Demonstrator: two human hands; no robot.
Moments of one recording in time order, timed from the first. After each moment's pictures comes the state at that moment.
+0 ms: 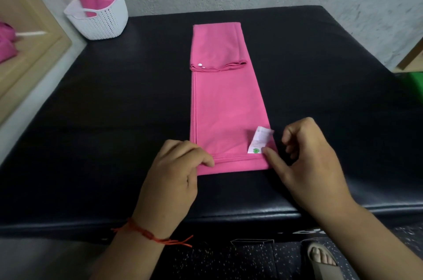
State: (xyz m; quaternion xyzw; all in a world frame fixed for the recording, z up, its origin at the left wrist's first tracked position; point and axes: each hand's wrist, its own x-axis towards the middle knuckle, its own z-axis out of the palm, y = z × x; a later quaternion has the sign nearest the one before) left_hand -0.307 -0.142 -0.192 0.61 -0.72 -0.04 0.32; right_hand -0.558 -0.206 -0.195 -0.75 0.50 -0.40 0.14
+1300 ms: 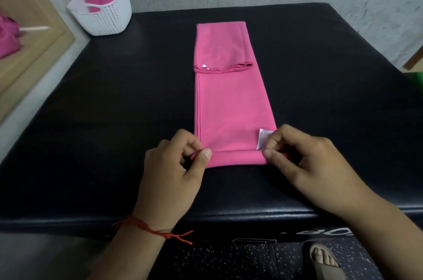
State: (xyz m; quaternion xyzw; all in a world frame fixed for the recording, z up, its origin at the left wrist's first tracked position) left_hand -0.309 -0.144 -0.192 0.69 -0.59 -0.14 0.40; right_hand -0.569 -0.212 -0.181 -0.80 0.43 -0.30 0.29
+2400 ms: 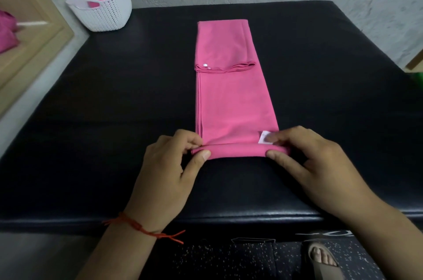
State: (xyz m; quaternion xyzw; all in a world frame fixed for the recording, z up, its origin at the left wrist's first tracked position) left_hand -0.293 -0.145 -0.193 0.66 -0.65 -0.13 0.36; right_hand -0.579 -0.218 -0.189 -0.82 0.43 -0.30 0.23
